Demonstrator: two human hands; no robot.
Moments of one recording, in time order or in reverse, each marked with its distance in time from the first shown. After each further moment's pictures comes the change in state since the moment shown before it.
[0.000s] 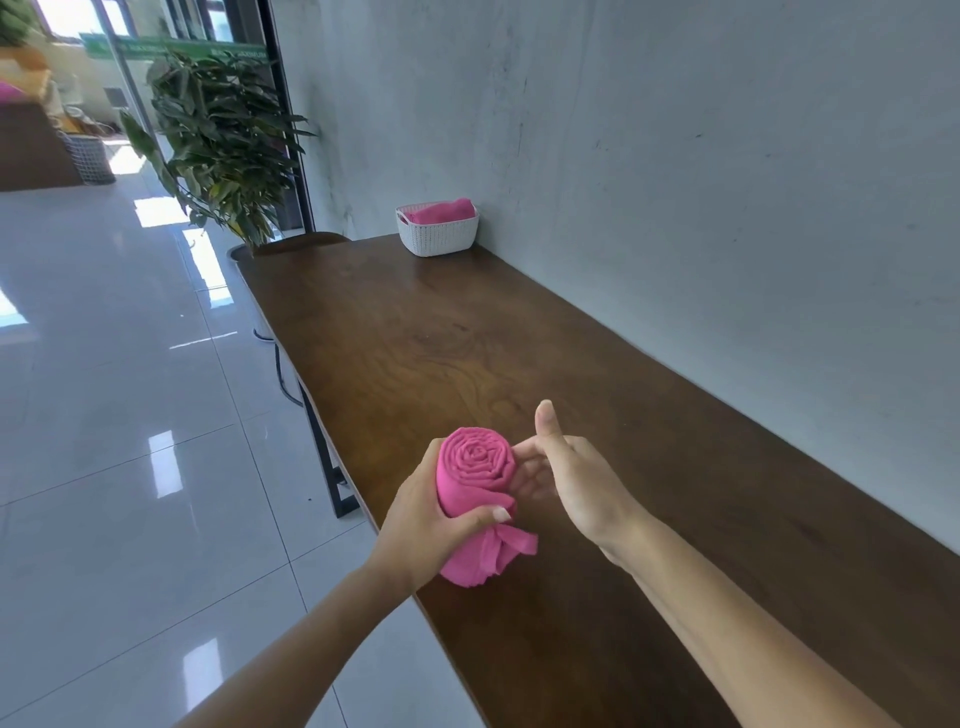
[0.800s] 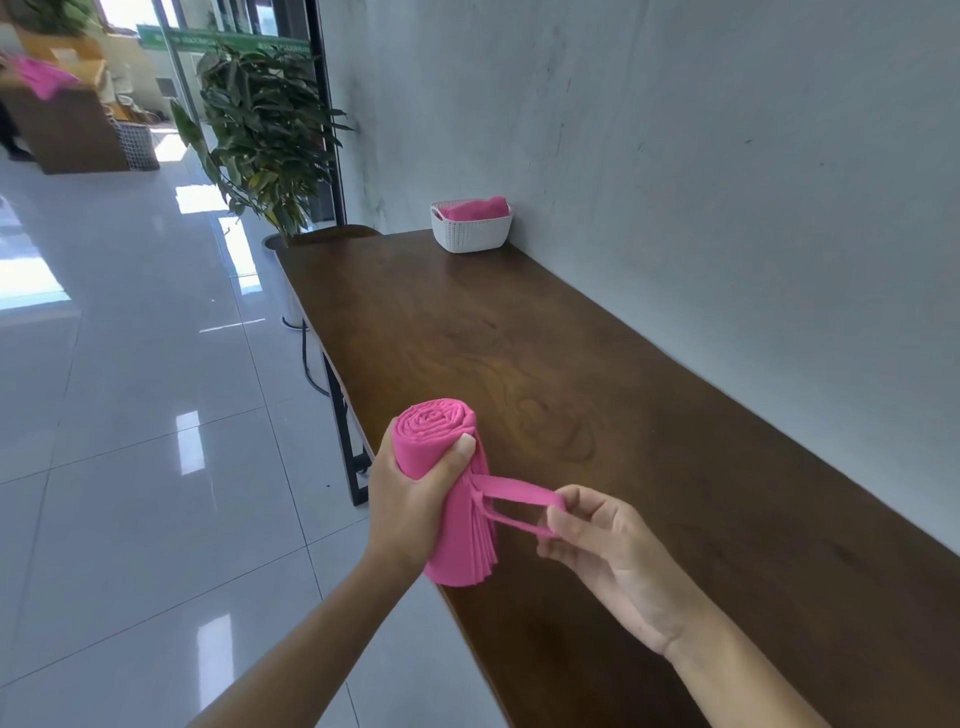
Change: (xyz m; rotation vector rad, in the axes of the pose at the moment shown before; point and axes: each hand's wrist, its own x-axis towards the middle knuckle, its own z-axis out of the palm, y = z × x) left_hand -0.011 0.027 -0.019 -0.281 0.467 -0.114; right_hand -0.048 0.024 0.016 0.670 -0.186 0.053
